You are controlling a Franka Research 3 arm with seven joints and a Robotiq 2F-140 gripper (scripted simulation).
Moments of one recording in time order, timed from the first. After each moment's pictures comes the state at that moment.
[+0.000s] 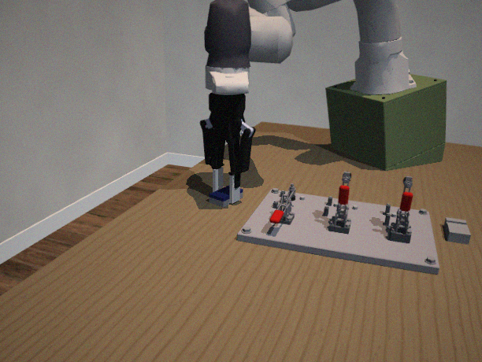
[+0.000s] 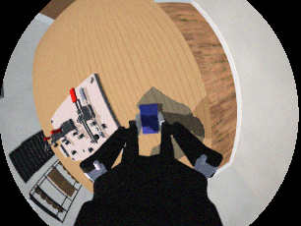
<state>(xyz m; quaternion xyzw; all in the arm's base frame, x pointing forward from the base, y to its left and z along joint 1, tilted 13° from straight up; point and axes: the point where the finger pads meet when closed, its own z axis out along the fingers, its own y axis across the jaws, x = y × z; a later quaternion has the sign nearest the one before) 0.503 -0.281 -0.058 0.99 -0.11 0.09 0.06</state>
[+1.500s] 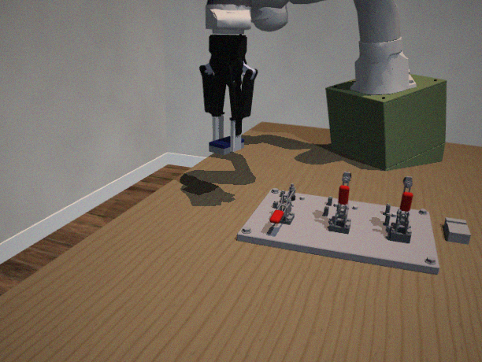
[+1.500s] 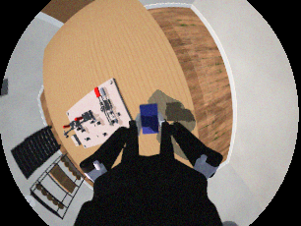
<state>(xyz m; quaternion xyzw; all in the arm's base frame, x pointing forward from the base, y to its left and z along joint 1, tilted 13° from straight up) 0.485 -0.264 0.056 0.99 -0.11 0.09 0.06</state>
